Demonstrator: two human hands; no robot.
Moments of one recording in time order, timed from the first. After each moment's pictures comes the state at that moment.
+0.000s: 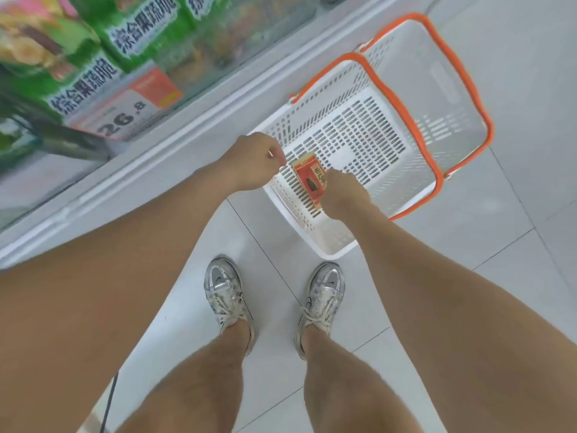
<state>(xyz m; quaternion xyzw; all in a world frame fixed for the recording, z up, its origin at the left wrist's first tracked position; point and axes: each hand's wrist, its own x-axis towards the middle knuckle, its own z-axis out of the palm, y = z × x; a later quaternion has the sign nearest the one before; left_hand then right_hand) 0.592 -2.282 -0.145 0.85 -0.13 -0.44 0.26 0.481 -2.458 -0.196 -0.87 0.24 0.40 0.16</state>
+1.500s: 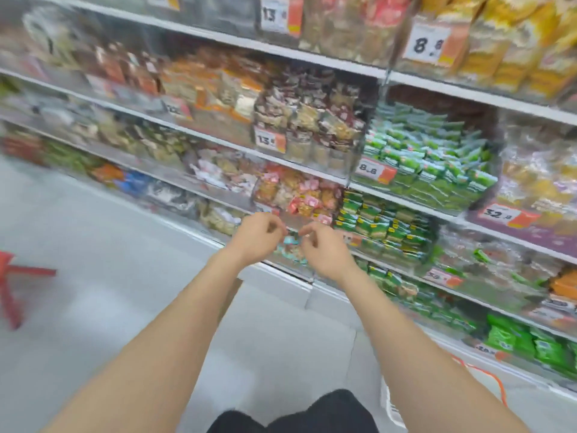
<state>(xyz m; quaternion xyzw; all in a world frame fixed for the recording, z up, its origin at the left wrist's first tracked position) 0.261 -1.813 0.554 0.87 0.25 0.01 0.42 0.357 -1.981 0.543 -0.87 -0.32 0.19 0.34</state>
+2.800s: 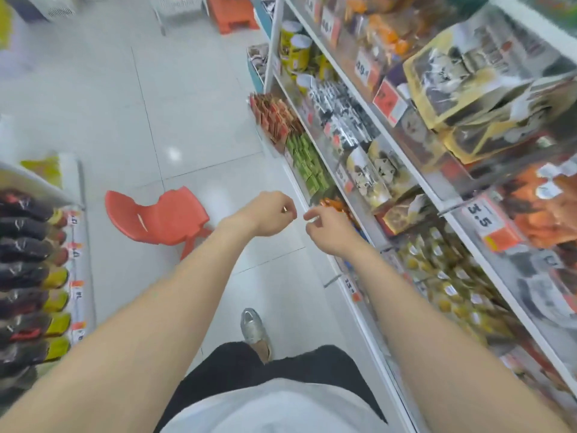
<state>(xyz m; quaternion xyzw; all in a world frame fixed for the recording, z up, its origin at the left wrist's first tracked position) -0.011 -0.894 0.511 0.78 0.51 -0.01 0.37 0.172 -0.954 0.486 -0.71 -0.58 0.39 0.14</state>
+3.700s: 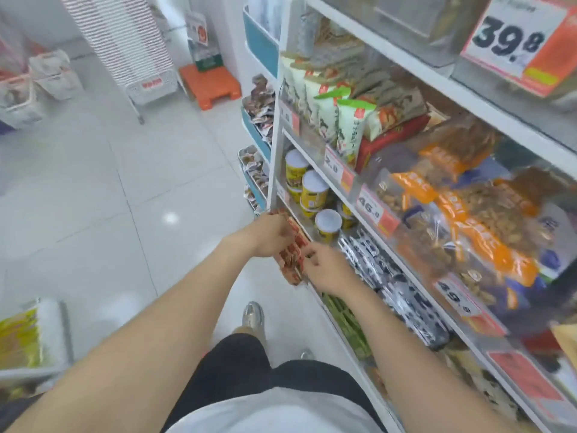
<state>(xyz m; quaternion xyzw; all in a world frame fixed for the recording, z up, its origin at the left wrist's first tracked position) 0.008 -0.281 0.514 0.83 0.45 -0.13 0.30 0.164 -0.398 0.465 -0.72 -0.53 0.41 0.19</state>
